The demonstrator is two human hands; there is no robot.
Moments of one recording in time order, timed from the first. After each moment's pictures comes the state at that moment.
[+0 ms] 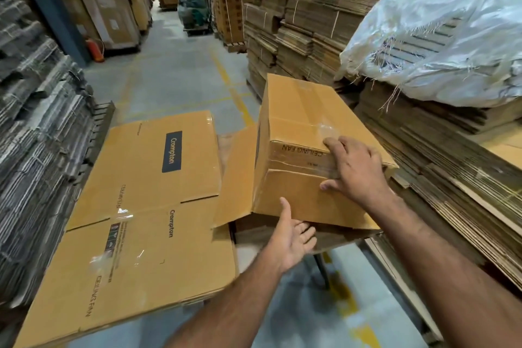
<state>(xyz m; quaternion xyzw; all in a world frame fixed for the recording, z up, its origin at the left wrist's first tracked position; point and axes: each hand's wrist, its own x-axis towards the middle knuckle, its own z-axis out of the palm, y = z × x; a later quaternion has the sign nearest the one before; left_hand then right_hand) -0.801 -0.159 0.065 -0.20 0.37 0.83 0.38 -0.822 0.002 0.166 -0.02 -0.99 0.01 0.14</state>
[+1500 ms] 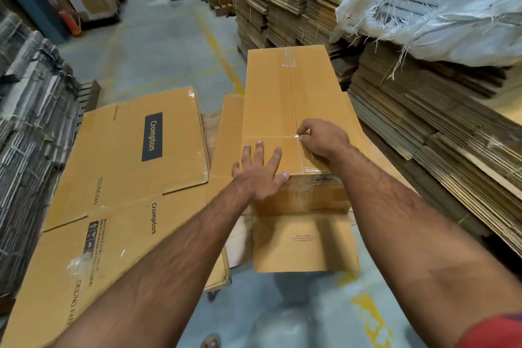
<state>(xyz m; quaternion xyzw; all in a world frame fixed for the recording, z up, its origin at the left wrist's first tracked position) -0.903 -0.176 0.105 0.19 0.96 0.05 0.19 -0.942 0.015 0.115 -0.10 -0.97 0.22 -0.02</state>
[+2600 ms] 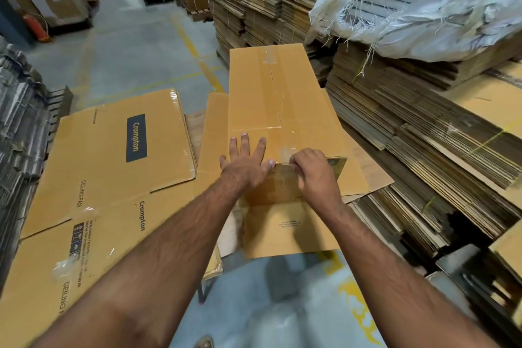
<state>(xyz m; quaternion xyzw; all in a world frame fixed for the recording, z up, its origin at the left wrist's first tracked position) -0.897 -0.171 0.101 0.17 0.97 0.04 0.16 -0.820 -0.011 0.062 0.03 -0.94 0.23 0.25</state>
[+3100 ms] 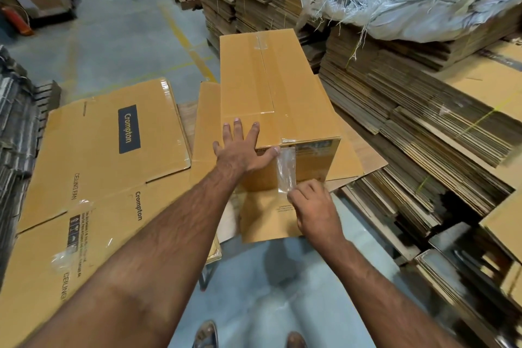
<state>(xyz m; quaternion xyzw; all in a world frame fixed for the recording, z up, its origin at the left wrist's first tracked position) -0.893 -0.172 0.096 0.17 0.98 0.05 0.11 -0.732 -0.035 0.010 0.04 -0.96 0.15 0.25</state>
